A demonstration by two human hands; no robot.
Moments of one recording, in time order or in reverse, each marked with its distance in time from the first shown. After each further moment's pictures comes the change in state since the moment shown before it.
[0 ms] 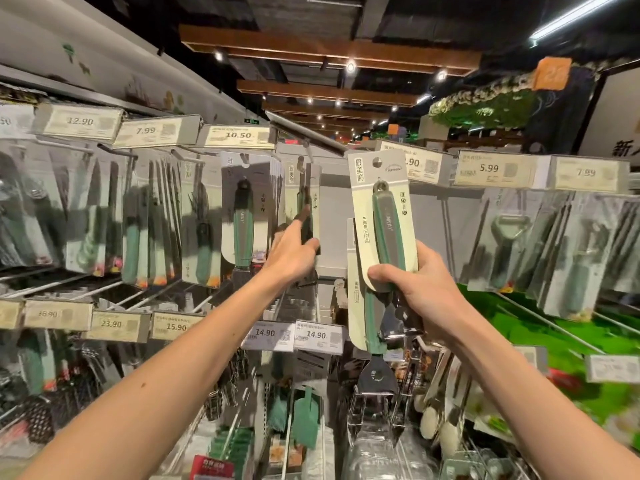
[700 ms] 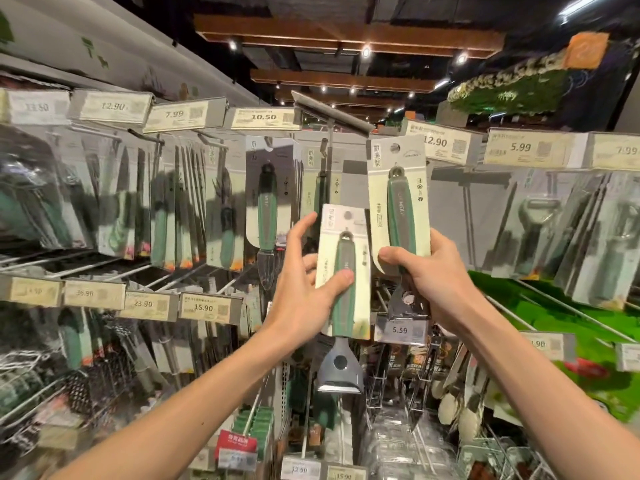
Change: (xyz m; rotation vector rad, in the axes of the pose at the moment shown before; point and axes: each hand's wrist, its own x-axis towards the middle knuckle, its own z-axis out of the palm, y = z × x) left_hand -0.108 -0.017 -0.005 -0.449 0.053 0.203; right_hand -0.002 0.008 0.021 0.116 0.051 0.009
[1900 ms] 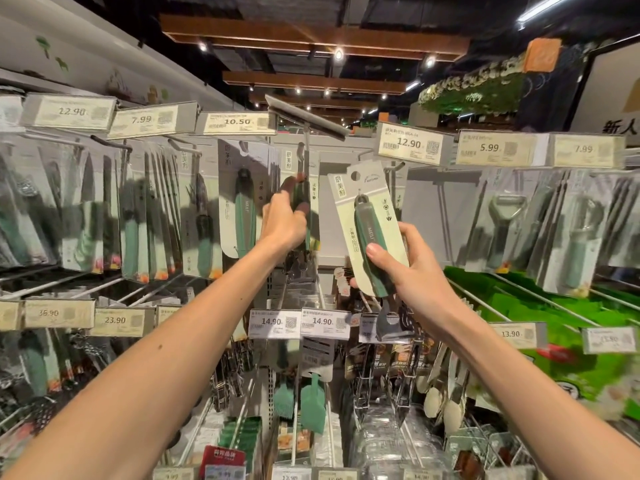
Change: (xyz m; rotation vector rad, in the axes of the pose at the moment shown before) left_hand 0.126 0.007 0.003 0.404 0.144 -0.145; right_hand -0.004 0.009 -0.004 -0.007 -0.043 -0.056
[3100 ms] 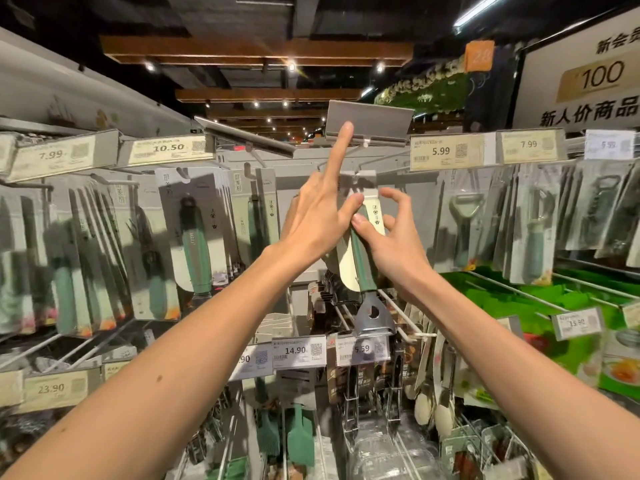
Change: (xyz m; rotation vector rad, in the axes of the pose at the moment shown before) left_hand -0.008 0.062 0.056 0.220 -0.071 0.855; right_hand 0.062 0.000 -0.026 -0.208 0.320 -0.192
